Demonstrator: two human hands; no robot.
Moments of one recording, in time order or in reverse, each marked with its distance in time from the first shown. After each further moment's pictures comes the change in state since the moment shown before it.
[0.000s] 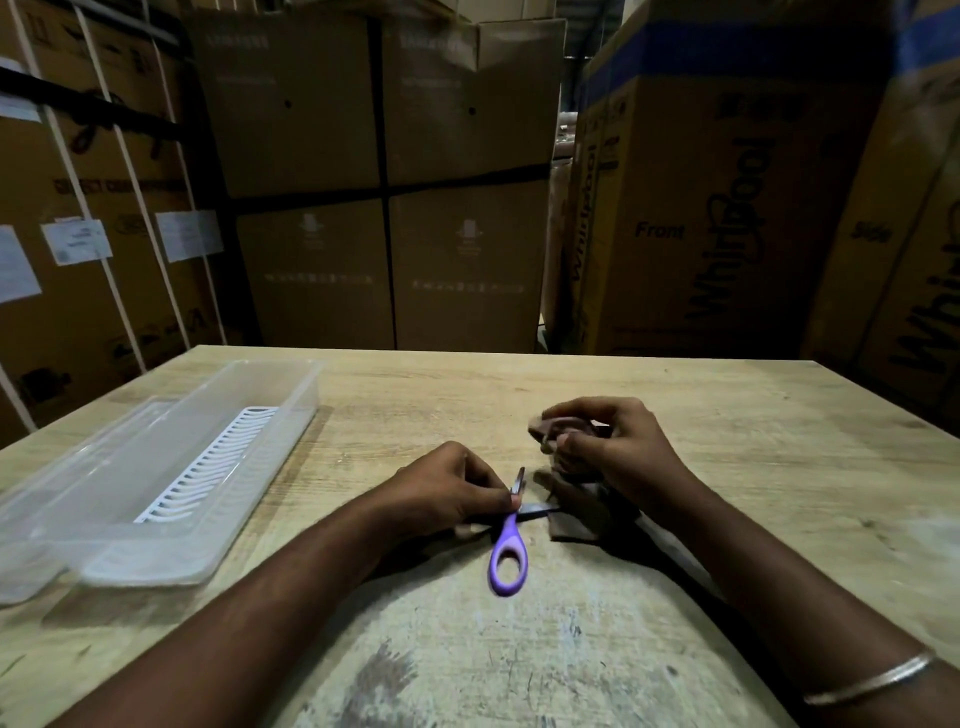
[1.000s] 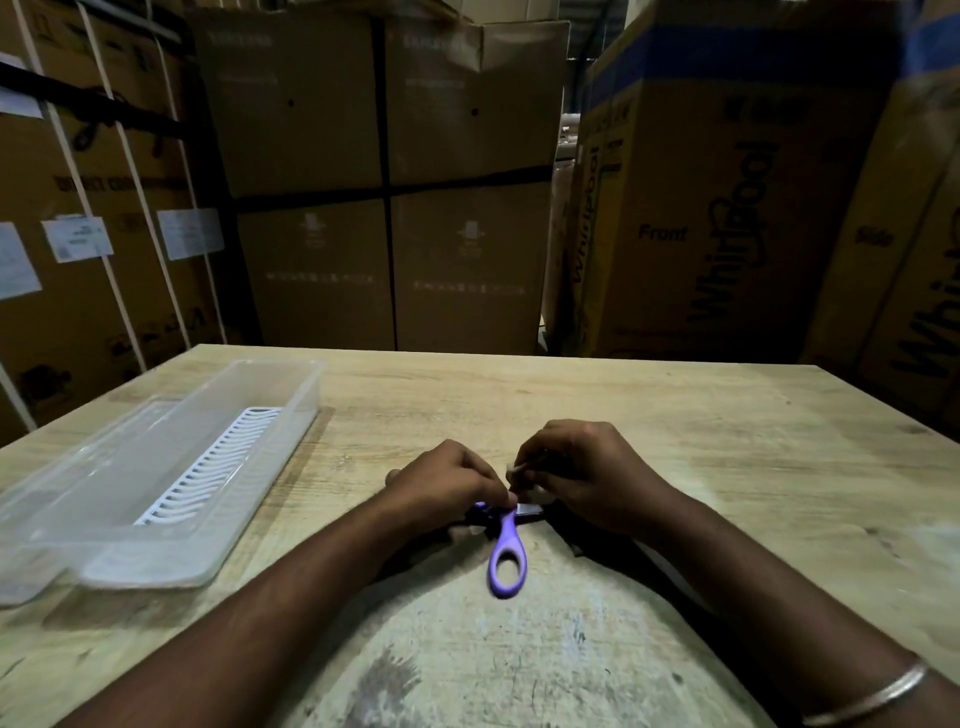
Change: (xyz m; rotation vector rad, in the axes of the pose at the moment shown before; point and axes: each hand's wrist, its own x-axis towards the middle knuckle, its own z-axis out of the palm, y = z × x) left_hand 0.006 -0.003 0.000 0.045 0.127 -0.059; right_hand -0.001 -0.003 0.017 -0.374 -0.191 -0.341
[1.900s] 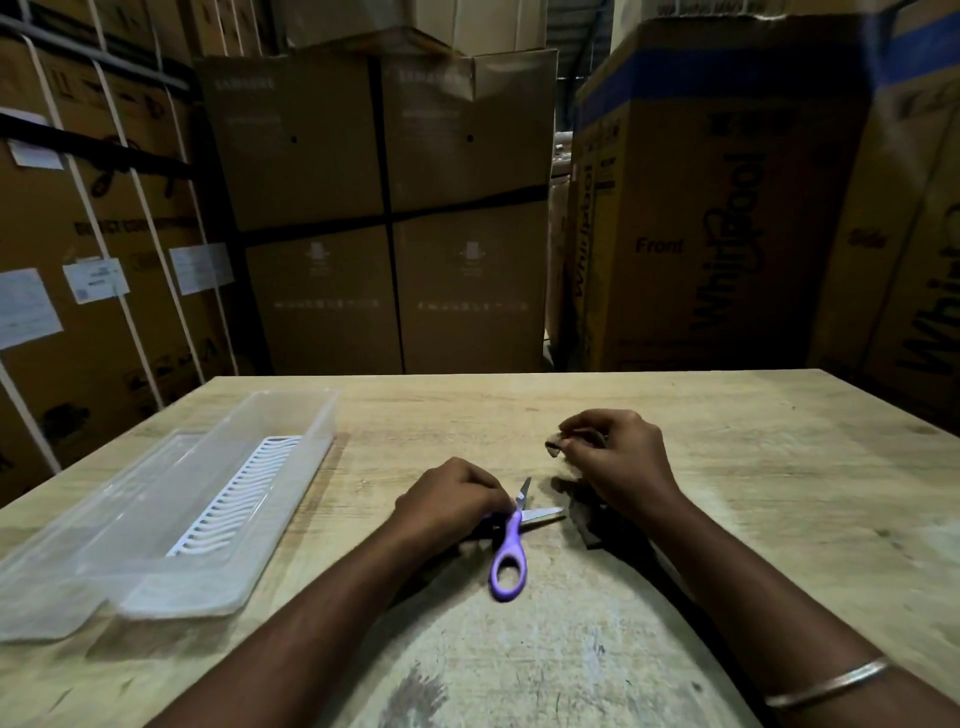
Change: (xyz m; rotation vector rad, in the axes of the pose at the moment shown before) left_hand -0.014 0.013 -0.006 0.088 0.102 -0.053; right_hand 0.012 0.002 -0.001 0.153 0.389 0.482
